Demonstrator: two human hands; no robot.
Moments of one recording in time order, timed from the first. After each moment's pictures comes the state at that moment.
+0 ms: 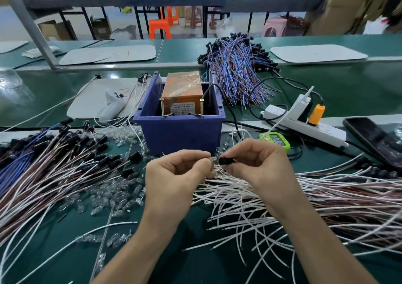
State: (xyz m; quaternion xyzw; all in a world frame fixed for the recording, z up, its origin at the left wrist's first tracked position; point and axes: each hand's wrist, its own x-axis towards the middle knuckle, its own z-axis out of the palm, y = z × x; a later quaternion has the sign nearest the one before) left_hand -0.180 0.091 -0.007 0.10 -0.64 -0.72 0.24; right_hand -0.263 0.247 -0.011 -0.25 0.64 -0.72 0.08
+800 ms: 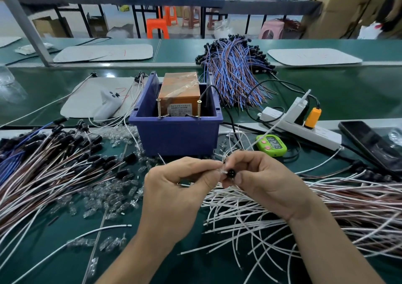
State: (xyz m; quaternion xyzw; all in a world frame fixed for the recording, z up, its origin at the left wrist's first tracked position) left_hand -0.171 0.095 -0.002 -0.02 -0.73 -0.62 0.28; right_hand -0.281 0.263 -0.016 -0.28 0.46 -0.75 0.38
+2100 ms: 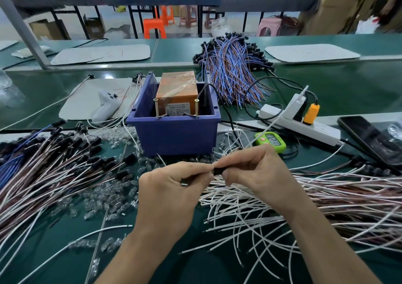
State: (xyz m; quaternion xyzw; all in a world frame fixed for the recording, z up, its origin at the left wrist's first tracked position) left_hand -0.170 0.092 -0.010 0.06 -0.80 -0.52 0.30; right_hand -0.267 0.259 -0.003 -0.29 0.68 -0.65 0.16
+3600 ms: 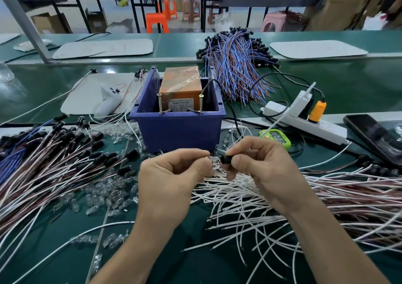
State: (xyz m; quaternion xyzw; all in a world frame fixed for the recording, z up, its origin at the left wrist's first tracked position) left_hand -0.175 0.091 0.001 0.11 -0.66 -0.70 0.24; right_hand -0.271 0.255 -0.009 -0.24 0.59 -0.75 0.17
